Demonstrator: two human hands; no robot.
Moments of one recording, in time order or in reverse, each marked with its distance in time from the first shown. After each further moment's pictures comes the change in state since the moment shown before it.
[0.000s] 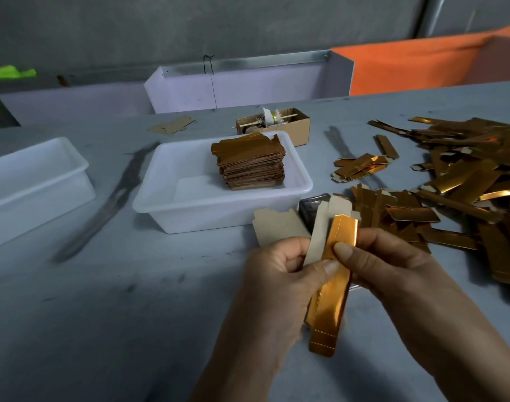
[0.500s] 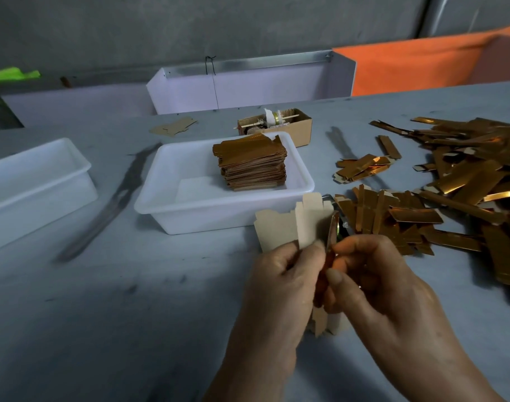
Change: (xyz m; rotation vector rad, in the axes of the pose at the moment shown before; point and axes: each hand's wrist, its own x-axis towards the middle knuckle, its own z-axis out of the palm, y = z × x) left_hand 0.005 -0.011 0.008 -0.115 0.075 -0.006; right_hand -0.018 0.006 0.018 -0.405 0.080 -0.343
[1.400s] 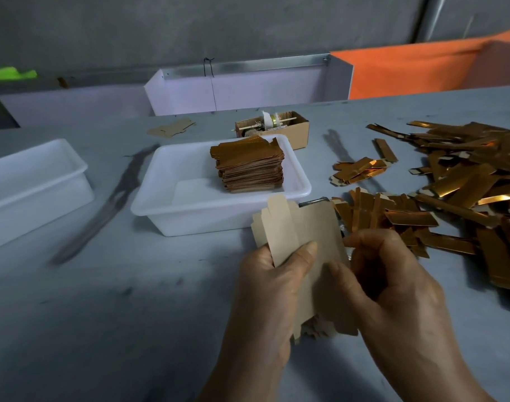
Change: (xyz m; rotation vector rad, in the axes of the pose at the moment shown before) left_hand 0.006 0.000 0.002 -0.072 0.205 -0.090; right_hand 0.005 0.012 0.001 -0.333 0.229 -0.092
